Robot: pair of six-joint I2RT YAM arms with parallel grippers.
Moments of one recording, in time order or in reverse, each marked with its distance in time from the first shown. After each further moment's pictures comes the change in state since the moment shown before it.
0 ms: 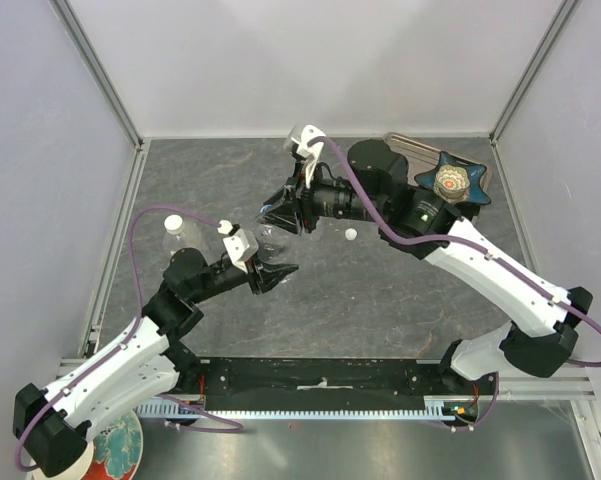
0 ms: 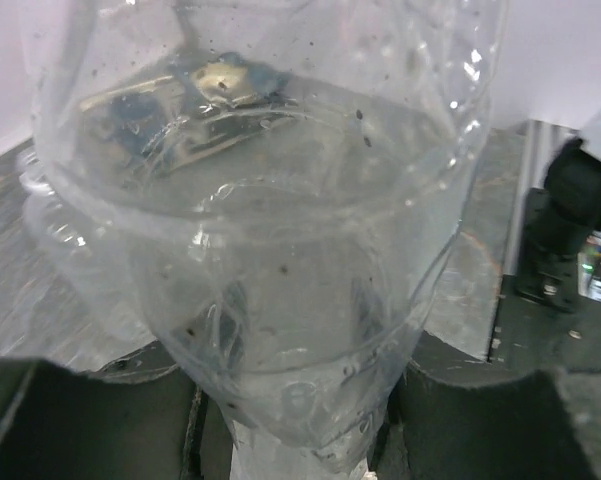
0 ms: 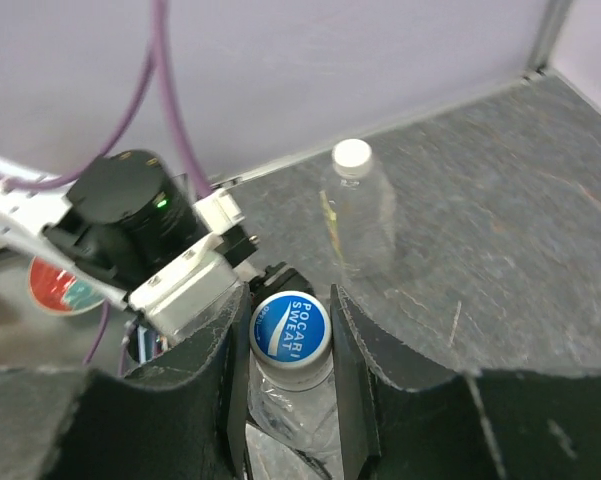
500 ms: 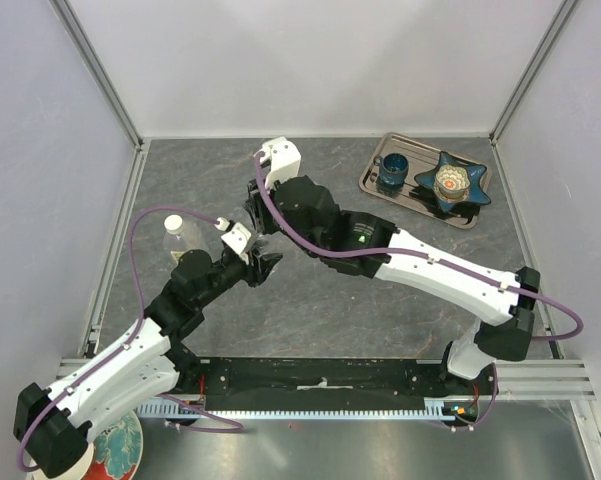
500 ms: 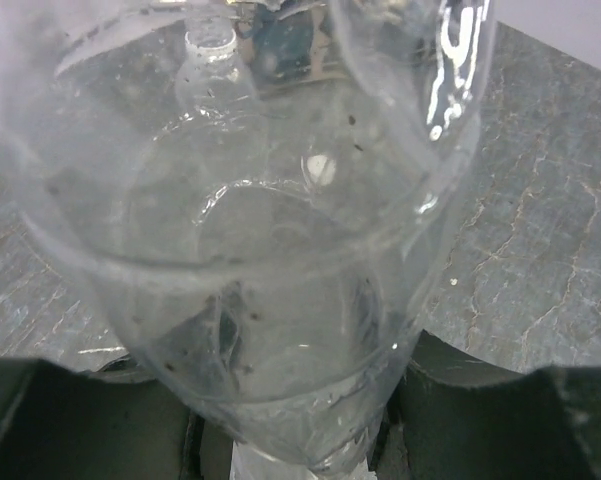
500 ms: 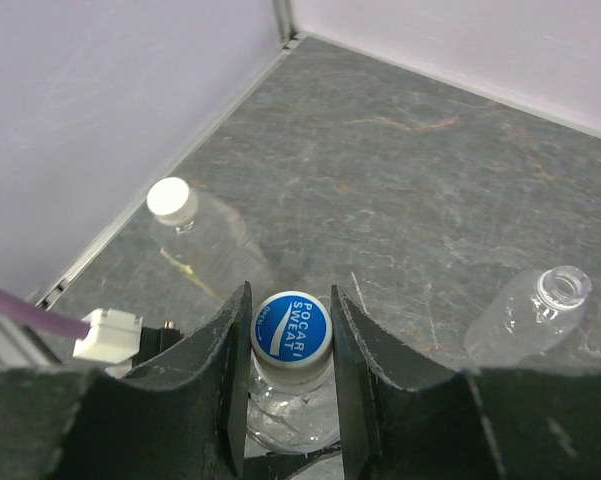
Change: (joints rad) left arm 0.011 -0.002 -0.048 -0.099 -0.360 0.025; right arm 0.220 0.177 0.048 0.032 0.840 0.176
